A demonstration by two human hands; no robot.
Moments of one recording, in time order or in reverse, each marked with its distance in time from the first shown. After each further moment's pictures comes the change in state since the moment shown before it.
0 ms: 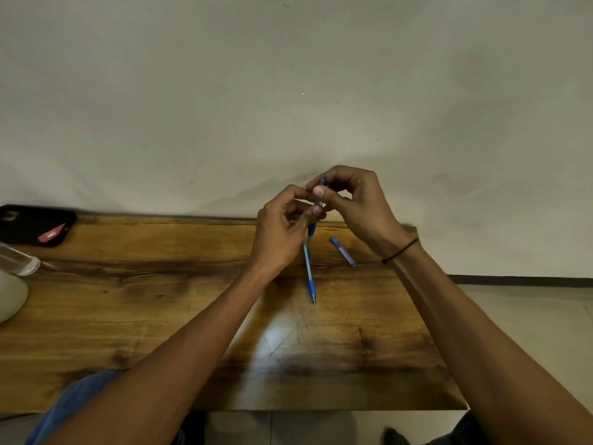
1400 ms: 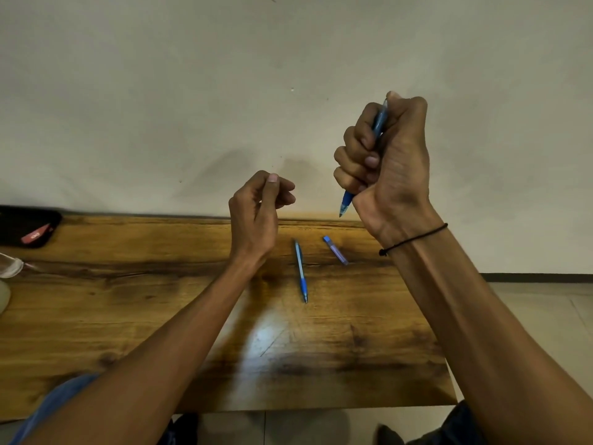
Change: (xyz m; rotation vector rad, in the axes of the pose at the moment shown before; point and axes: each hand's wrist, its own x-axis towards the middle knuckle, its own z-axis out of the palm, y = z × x) left_hand 0.011 0.002 -0.010 -0.055 0.248 0.088; right_hand -0.003 -0.098 -0.021 0.927 0.210 0.225
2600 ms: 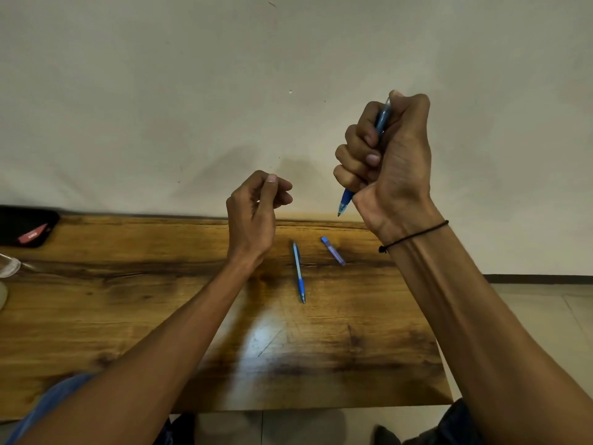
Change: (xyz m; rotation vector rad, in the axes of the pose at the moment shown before) left_hand 0.000 0.002 0.000 0.022 0.011 -0.005; right_hand -0.001 -0.008 0.004 0.019 0.027 0.020
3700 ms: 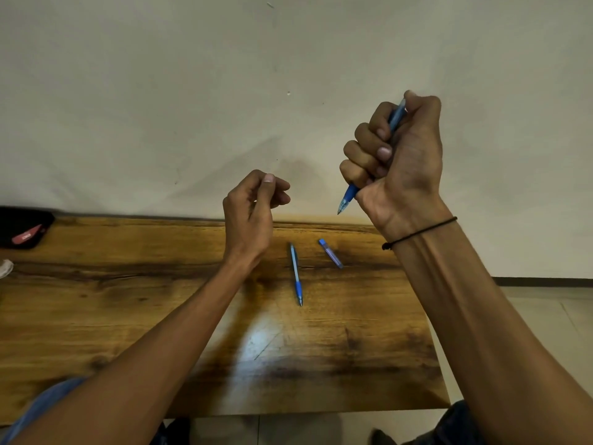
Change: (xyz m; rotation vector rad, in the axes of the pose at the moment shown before) left_hand 0.002 0.004 0.000 -0.003 0.009 -0.012; right_hand 0.005 -0.007 -0.006 0.145 0.067 0.042
